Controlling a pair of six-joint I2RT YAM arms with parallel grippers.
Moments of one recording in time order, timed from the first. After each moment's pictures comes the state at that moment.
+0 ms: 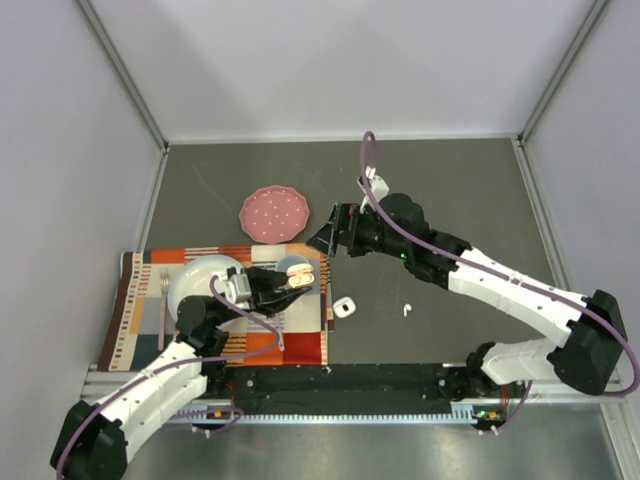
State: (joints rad) left arm -0.53 0.63 0.10 0.99 0.74 -0.19; right arm 0.87 1.27 1.04 -0.09 -0.11 0.73
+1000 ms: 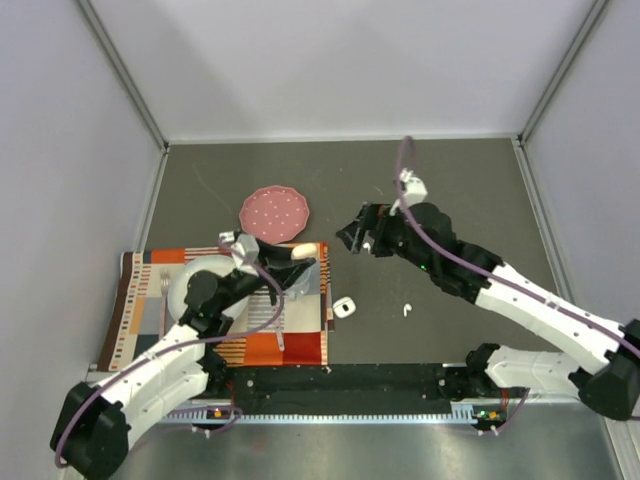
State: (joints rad) left arm -0.53 0.73 0.20 0.87 0.54 -0.29; right arm 0.87 1.13 1.01 -0.23 0.12 0.66
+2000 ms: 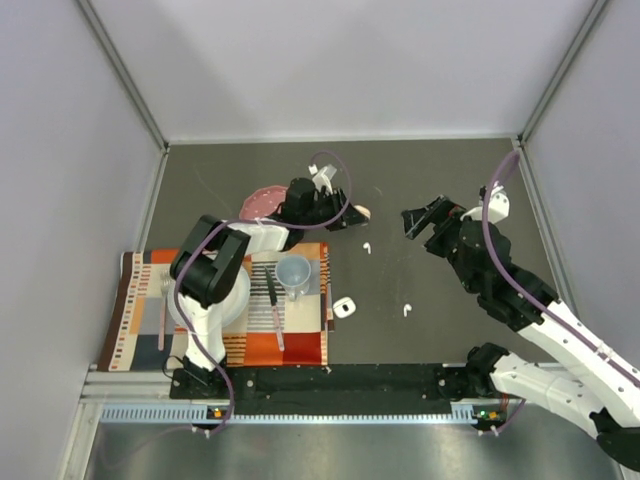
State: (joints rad) left arm -0.53 1.96 1.12 0.52 0.56 -0.81; right arm 0.73 0.77 0.87 -0.37 0.51 0.80
